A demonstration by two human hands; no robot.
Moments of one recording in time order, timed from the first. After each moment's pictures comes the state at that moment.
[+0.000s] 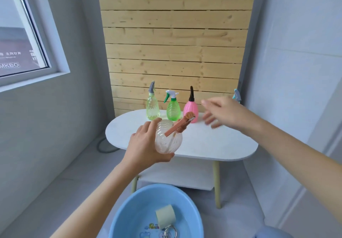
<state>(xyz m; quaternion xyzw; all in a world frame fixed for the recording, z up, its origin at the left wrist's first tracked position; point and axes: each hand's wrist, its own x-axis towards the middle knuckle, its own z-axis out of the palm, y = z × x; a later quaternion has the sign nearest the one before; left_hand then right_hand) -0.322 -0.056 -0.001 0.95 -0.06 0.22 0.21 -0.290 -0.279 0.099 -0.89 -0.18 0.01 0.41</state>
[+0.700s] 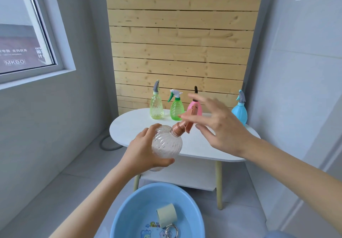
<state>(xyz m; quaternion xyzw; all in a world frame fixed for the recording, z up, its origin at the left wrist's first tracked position) -0.338 -0.041 -0.012 0.94 -0.06 0.16 0.29 -0.290 -0.272 0.057 -0.80 -0.48 -0.36 0.11</state>
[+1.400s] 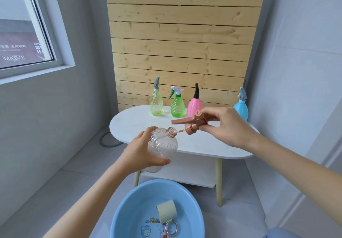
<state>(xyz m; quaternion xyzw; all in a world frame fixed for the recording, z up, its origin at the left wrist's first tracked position) -0.332 -0.028 -0.027 0.94 -0.02 0.10 0.33 -0.303 -0.271 0.063 -0.86 -0.34 -0.12 0.36</state>
